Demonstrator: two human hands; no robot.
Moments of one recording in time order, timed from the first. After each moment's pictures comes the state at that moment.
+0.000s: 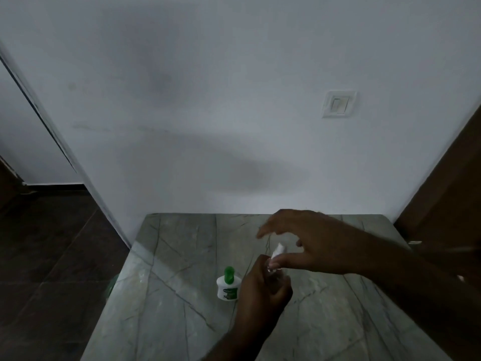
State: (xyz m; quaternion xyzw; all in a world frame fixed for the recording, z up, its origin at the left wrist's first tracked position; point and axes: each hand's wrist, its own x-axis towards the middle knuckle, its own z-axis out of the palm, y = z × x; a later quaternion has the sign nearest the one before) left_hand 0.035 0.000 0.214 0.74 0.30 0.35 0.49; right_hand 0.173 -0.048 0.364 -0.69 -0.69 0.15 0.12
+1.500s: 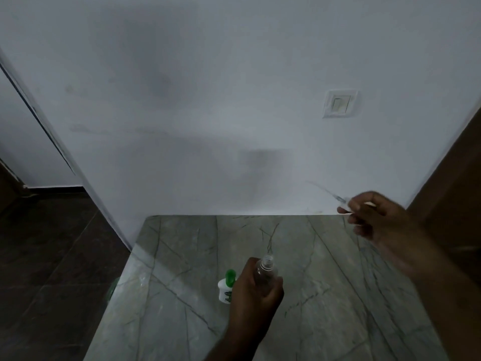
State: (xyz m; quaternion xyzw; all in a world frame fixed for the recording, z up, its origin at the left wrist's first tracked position) left_hand 0.025 0.011 0.217 0.72 0.32 0.37 0.49; right_hand 0.263 -0.091 0.320 -0.61 -0.31 0.30 0.66
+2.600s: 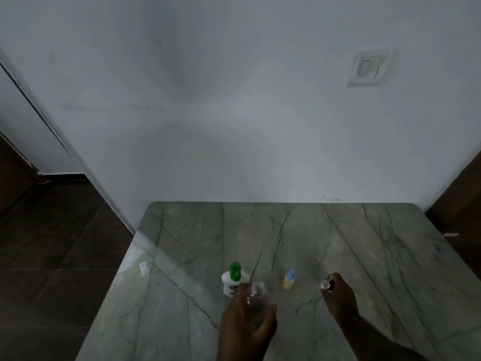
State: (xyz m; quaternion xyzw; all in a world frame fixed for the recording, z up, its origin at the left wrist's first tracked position) left_hand 0.004 0.018 0.144 0.76 0.34 0.36 0.43; right_hand 0.270 -0.043 -0.055 -0.92 -0.20 0.17 0.29
